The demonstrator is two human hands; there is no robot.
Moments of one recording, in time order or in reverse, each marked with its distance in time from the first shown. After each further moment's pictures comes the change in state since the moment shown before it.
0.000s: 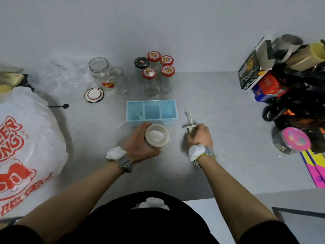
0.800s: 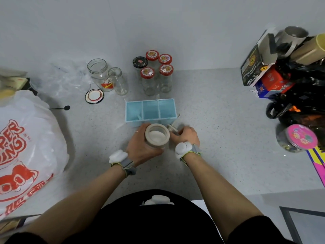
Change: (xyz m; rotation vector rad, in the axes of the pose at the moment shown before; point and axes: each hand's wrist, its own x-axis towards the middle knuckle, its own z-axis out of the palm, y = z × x) left_hand -0.001 0.008 0.016 -0.002 0.065 -0.100; right_hand -0.005 -0.038 0.019 0.081 -0.129 0.049
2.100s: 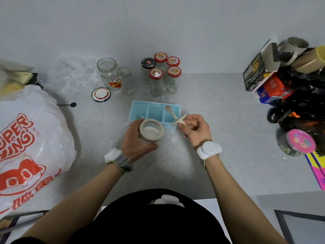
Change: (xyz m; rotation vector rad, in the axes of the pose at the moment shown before) left_hand -0.005 -0.021 -0.035 -0.024 0.131 0.010; right_hand -0.041 -0.025 -0.039 0.889 0.004 -0.225
